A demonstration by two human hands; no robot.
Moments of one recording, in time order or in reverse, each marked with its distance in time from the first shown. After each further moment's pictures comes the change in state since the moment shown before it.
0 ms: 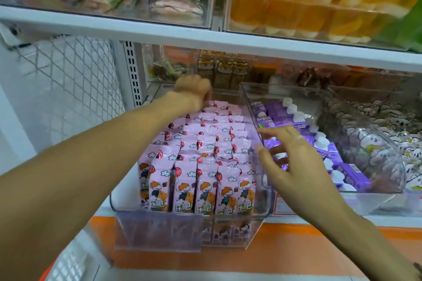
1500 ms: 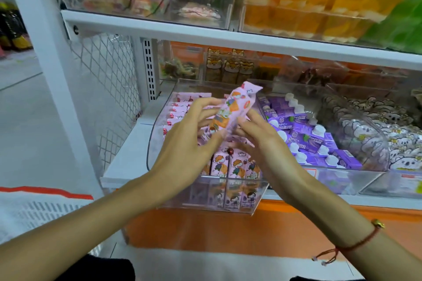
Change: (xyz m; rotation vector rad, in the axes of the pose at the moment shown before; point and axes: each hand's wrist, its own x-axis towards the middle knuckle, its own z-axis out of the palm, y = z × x) left_hand -0.199 0.031 -0.015 -1.041 0.330 0.068; right_hand -0.014 -0.066 0.019 0.960 -0.264 0.191
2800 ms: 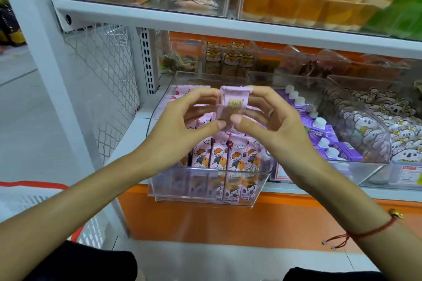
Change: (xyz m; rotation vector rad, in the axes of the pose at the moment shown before) left_hand 0.011 0.004 -0.017 -0.194 -0.166 -0.007; right_hand -0.006 -0.011 -0.022 -0.218 -0.018 -0.246
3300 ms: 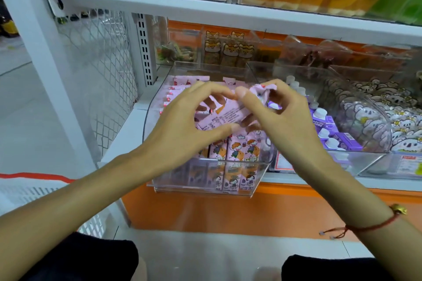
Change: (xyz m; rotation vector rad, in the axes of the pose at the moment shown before) left_hand -0.005 0.000 0.009 0.354 0.033 0.148; right_hand 0.000 -0.006 0.009 -0.155 0.266 0.076
